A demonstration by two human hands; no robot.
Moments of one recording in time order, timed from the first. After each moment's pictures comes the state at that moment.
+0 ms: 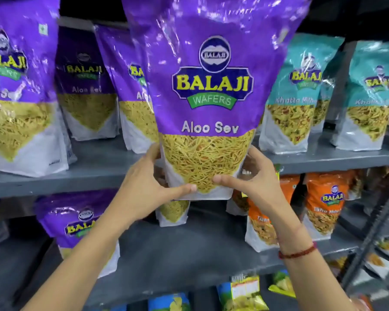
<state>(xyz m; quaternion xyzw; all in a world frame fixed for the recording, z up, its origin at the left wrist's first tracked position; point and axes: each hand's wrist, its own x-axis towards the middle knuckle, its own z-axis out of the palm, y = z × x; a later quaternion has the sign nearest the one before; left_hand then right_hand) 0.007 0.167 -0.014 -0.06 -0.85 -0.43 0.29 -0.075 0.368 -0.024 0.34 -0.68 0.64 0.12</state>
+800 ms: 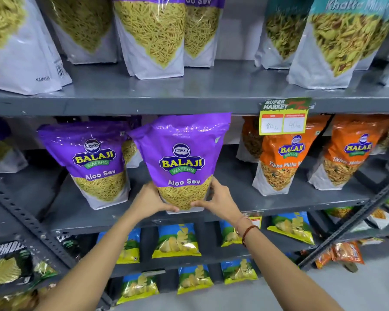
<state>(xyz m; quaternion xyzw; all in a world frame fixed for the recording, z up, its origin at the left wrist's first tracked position) -0.027 0.114 -0.245 0.09 -0.91 -0.39 0.08 -0.107 0.318 -0.257 0.29 -0.80 0.51 -0.09</state>
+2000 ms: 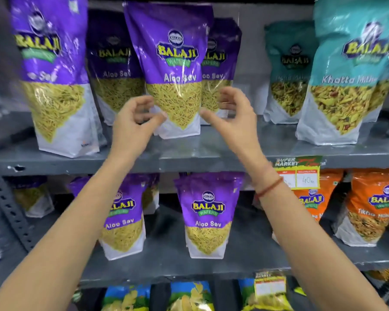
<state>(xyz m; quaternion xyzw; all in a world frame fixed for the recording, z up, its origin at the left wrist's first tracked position) -0.037 0.095 0.016 0.01 -0.73 -0.50 0.46 -0.120 0.265 0.018 0.35 -0.65 0.63 0.23</state>
